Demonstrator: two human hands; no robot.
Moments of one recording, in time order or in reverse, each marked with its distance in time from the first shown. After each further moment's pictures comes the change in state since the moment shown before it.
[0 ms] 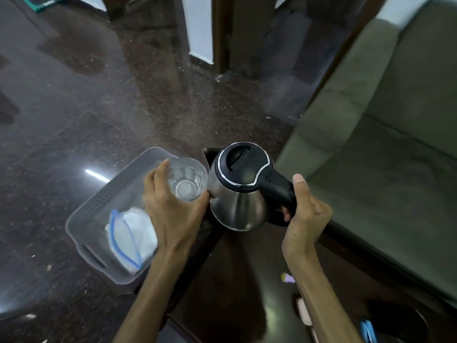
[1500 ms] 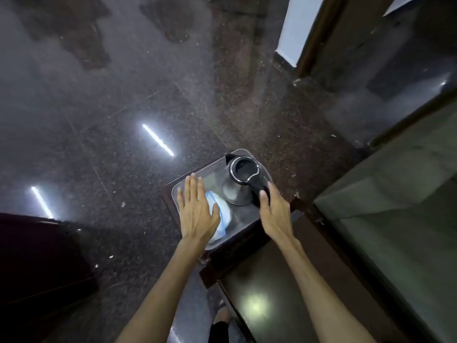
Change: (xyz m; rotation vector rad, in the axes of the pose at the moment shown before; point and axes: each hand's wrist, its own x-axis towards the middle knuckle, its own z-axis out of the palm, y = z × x) left_hand 0.044 -0.105 -0.131 0.605 -0.339 -0.156; right_hand -0.061 0.034 0.157 -0.901 -0.899 -0.070
